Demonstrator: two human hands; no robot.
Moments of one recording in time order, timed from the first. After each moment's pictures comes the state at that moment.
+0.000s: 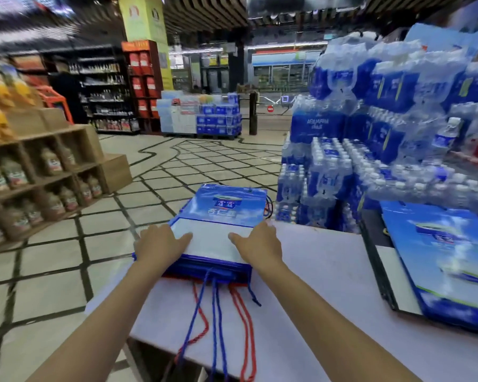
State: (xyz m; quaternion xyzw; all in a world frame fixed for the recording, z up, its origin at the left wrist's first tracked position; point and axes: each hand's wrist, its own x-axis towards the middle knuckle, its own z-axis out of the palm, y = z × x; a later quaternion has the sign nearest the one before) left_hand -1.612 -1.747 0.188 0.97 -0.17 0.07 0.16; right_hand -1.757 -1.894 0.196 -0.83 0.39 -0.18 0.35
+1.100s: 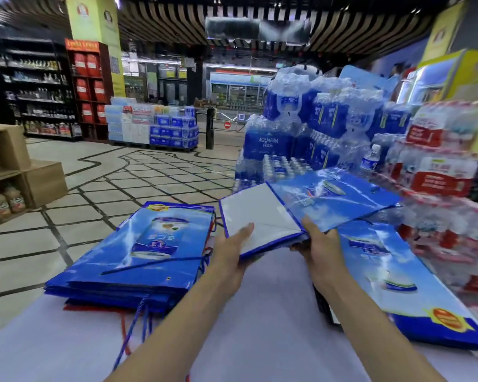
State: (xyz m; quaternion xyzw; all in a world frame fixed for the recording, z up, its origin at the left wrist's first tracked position) left_hand -1.769 -1.928 0.203 0.39 -0.17 -0.41 0.81; right_hand -1.899 -2.015 0.232 -0.47 0.25 -0.51 0.67
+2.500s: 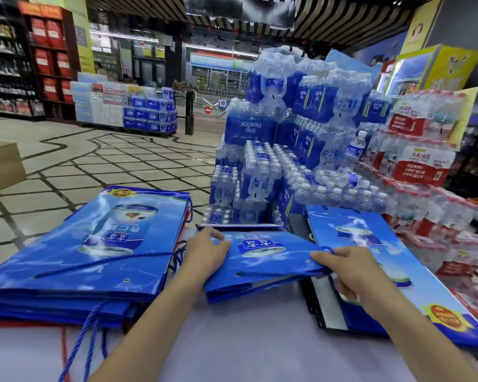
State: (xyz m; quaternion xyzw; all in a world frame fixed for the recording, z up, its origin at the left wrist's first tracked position) left_hand -1.730 -1.955 0.163 0.80 -0.29 -0.20 0.49; right_hand -1.967 -2.051 0.210 -0.69 0.53 -0.26 0.42
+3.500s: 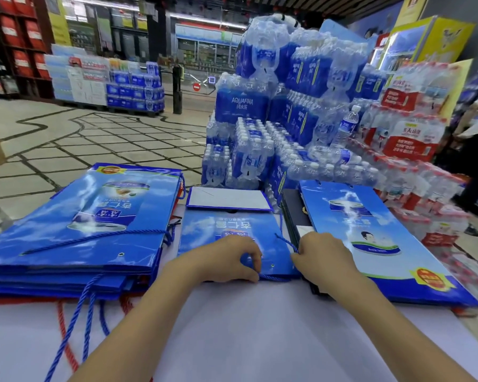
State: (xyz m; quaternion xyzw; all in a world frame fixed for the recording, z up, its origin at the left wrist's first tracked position) left_hand -1.760 -1.938 0.155 0.66 -0.69 -0.22 0.20; right_hand -1.942 -2.029 0.180 -0.86 0.52 -0.05 0.02
